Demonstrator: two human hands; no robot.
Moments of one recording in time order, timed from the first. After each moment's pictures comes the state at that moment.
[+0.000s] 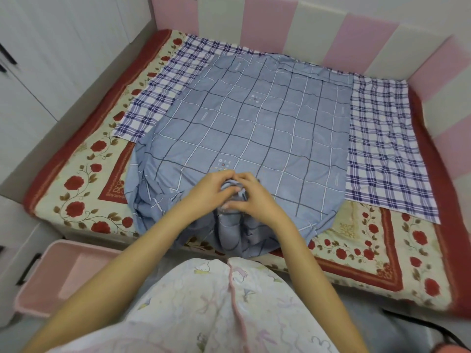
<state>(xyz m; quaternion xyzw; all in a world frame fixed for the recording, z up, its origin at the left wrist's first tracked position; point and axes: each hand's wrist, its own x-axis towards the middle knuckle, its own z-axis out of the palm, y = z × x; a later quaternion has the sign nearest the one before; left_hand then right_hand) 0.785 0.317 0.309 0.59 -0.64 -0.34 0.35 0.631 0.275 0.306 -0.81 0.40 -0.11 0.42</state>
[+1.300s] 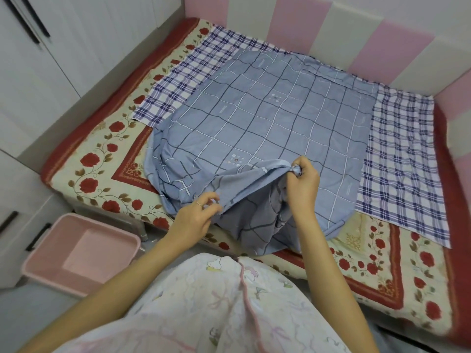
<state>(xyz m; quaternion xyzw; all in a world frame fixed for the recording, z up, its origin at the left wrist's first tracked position) 0.815 0.404 0.239 0.61 -0.73 -0.05 0.32 0.625 0.261 0.329 -0.65 0.55 -0.41 0.33</state>
